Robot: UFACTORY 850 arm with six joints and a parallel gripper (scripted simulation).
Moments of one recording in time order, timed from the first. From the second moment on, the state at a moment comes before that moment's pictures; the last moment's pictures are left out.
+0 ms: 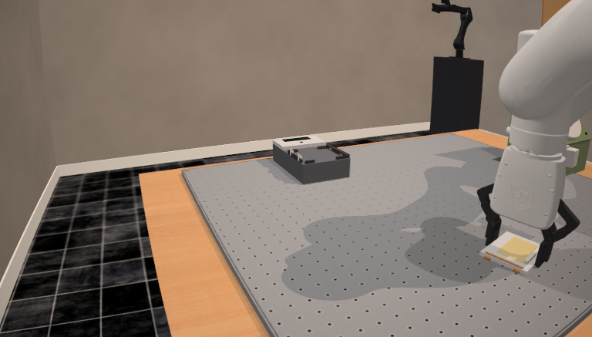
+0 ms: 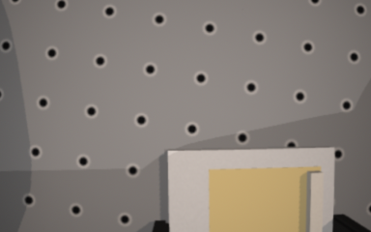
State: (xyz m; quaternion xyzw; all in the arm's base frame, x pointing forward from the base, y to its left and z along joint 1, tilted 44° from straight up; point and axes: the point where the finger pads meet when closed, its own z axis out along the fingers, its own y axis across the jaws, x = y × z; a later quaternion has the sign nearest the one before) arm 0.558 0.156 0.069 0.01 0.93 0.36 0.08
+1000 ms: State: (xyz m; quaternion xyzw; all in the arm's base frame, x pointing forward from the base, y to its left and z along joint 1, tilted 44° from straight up) arm 0.554 0.142 0.085 0.01 0.93 0.36 0.08
